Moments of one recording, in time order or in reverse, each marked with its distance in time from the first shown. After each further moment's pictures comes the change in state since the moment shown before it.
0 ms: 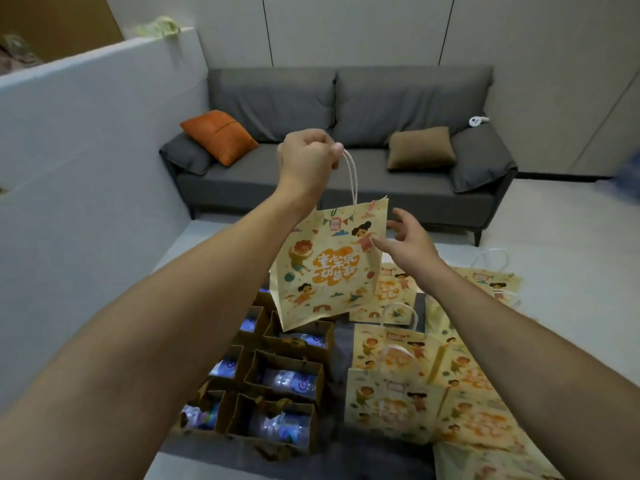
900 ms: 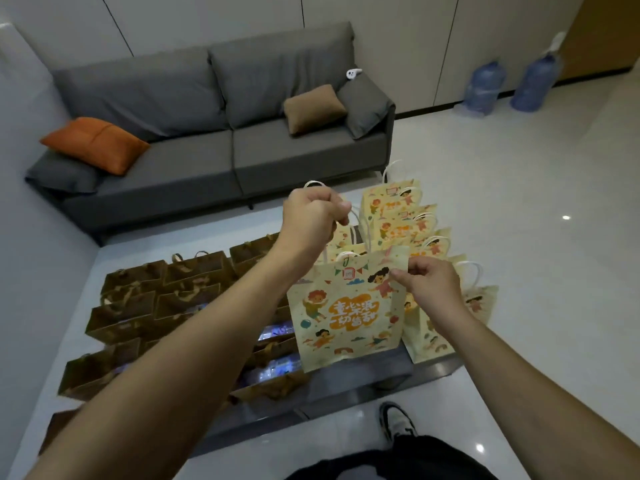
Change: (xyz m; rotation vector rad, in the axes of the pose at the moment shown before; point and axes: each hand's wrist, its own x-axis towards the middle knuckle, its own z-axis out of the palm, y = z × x) left_hand -0.212 -0.015 -0.003 -0.160 -0.627 -0.136; right_hand -0.261 0.111 -0.008 0.025 0.504 0.235
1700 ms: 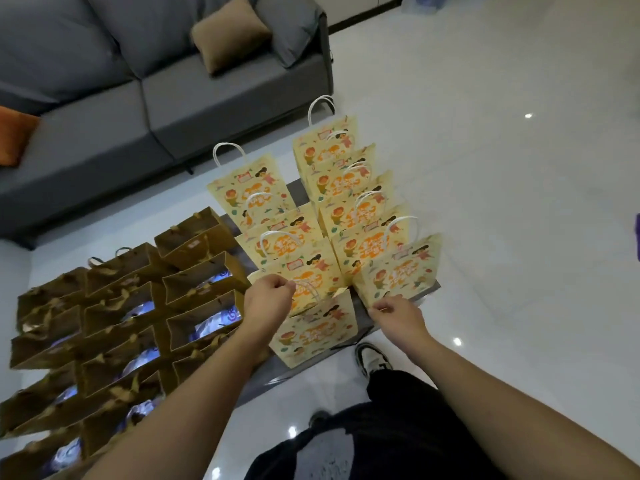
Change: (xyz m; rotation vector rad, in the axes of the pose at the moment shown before) left_hand 0.008 -0.180 0.096 0.589 0.032 -0.565; right_hand -0.004 0.151 -0.032 -0.230 -0.194 0.483
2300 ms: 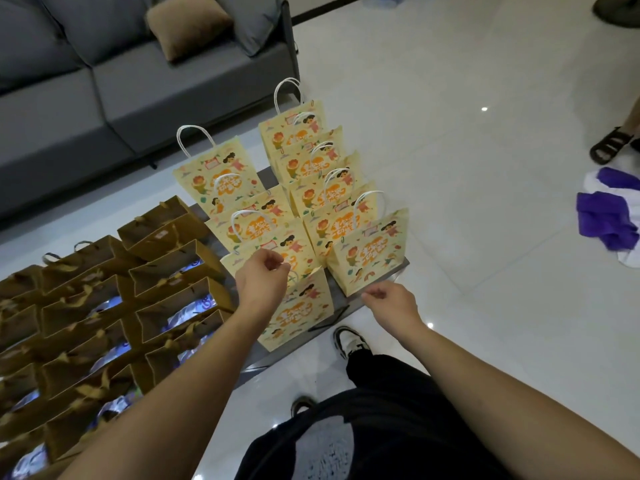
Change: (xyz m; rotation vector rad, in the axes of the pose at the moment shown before) left_hand -0.033 0.007 0.021 -0.106 0.039 0.128; right_hand -0.039 0.028 -0.015 0.068 0.121 0.021
